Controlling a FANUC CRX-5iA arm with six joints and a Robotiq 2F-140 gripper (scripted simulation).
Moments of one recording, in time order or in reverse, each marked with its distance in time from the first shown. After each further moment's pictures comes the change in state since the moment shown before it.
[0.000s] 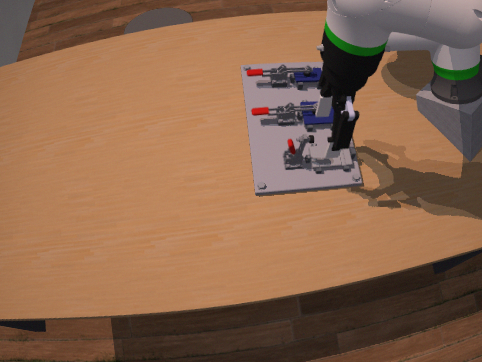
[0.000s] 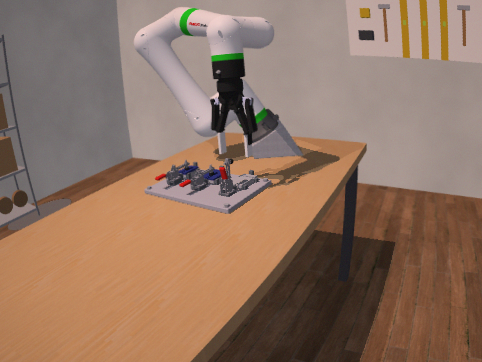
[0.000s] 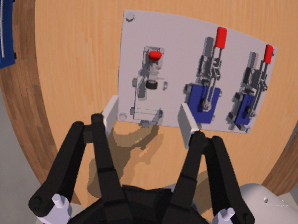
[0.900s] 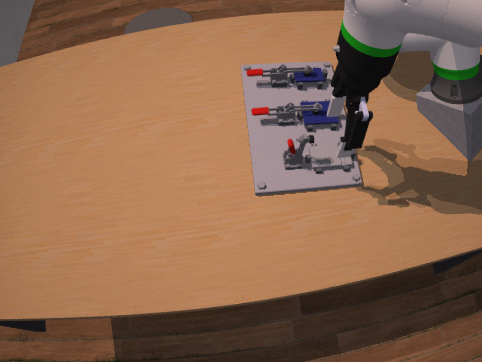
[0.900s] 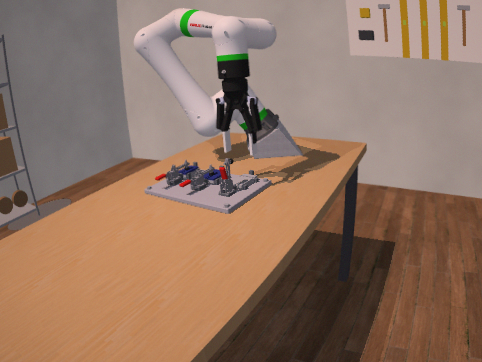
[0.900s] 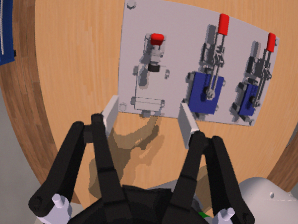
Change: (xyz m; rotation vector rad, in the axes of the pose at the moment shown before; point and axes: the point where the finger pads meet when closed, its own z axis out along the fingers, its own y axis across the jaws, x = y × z) arm -0.025 0.000 0.002 0.000 0.000 0.000
